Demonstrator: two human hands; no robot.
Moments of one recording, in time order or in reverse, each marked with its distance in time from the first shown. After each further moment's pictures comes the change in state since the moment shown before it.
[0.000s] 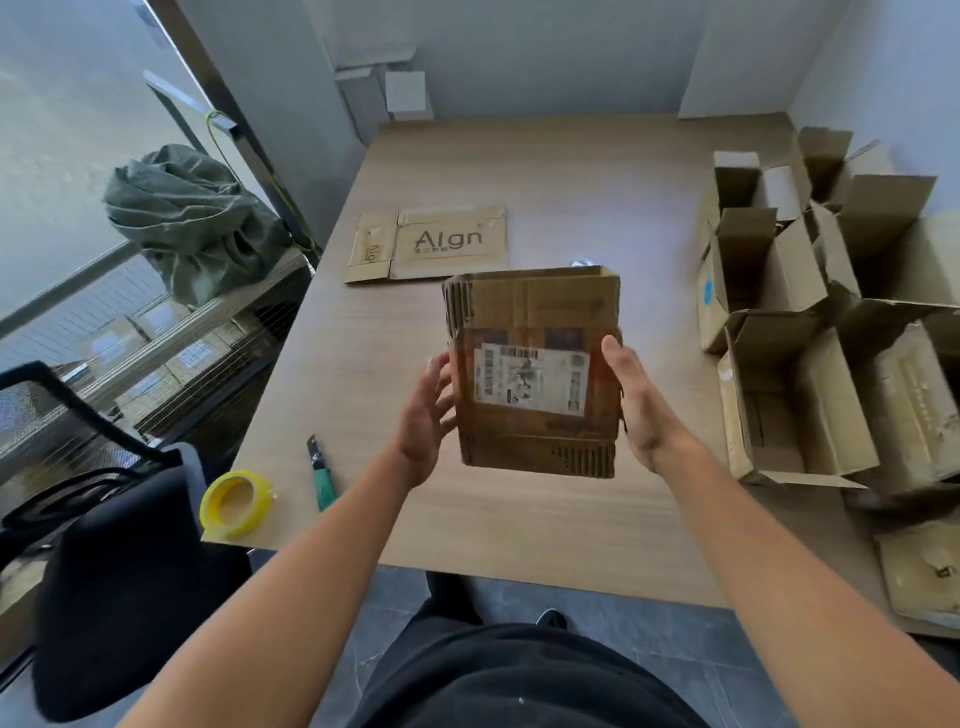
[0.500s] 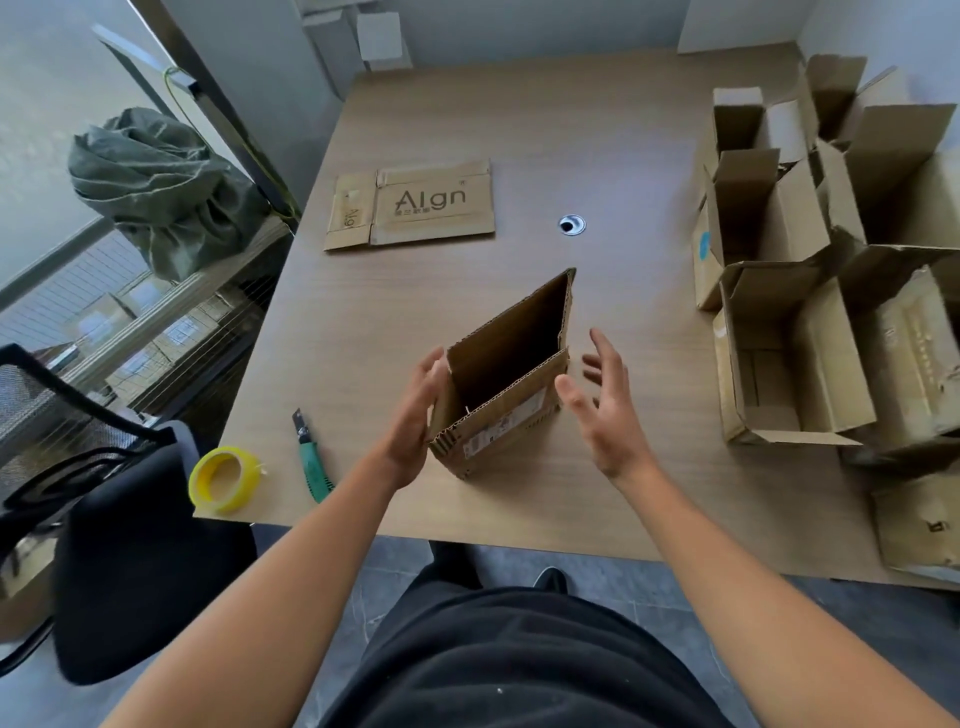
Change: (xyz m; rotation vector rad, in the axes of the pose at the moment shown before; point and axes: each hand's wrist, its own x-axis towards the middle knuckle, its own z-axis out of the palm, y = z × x) left_hand -0.017 -0.031 0.000 0.099 -0.107 -0.095; right_hand -0.026 0.061 0.009 -0.190 0.168 -0.129
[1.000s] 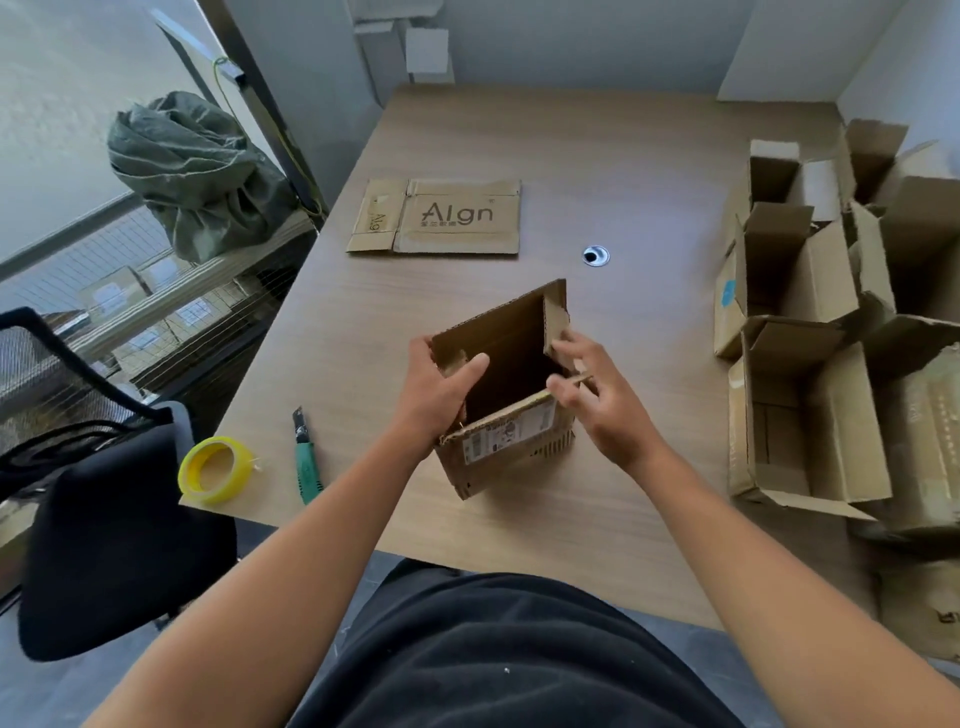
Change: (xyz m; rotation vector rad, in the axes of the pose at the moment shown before) left_hand 0.033 0.029 0.017 0.318 0.349 0.190; right_hand 0.058 -0.018 -0.011 -0.219 -0.278 -0.248
